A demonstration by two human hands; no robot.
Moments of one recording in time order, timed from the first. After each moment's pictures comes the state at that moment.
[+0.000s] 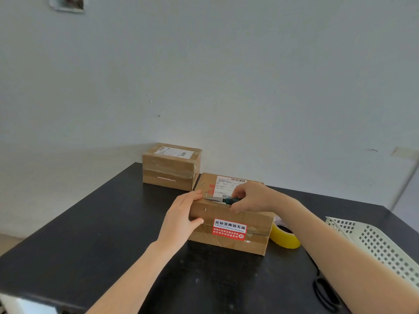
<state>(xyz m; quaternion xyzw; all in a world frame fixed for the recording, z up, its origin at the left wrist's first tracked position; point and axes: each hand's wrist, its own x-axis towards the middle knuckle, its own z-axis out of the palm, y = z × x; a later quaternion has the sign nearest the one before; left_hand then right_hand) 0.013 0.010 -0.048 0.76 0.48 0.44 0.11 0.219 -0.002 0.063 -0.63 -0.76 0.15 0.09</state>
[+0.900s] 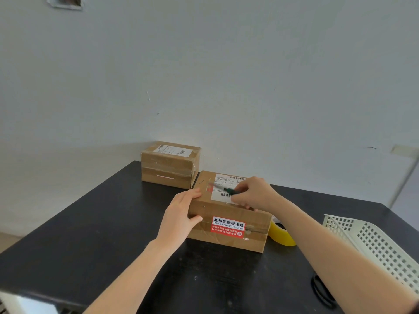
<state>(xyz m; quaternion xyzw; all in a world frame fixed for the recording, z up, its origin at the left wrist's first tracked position) 0.014 0.009 -0.048 0.75 0.48 0.43 0.10 0.225 0.000 0.057 -0.66 -0.71 0.16 0.19</state>
